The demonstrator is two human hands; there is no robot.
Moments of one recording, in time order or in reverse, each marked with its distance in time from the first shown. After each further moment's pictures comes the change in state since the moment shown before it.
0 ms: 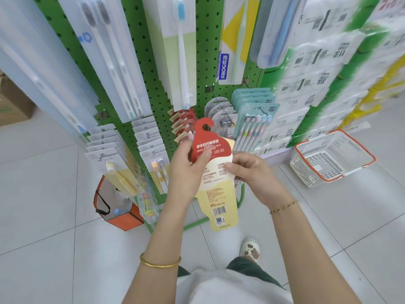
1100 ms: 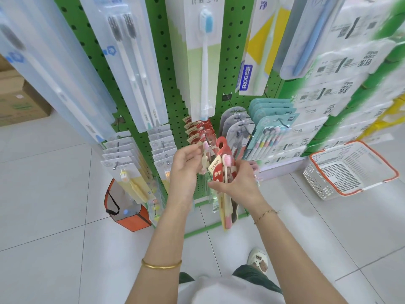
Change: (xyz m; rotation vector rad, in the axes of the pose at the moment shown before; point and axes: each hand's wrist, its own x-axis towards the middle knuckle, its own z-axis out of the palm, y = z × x) left_hand 0.027 -0.011 -0.021 -0.280 0.095 -0.218; right_hand 0.048 0.040 0.032 -0.636 0.276 0.170
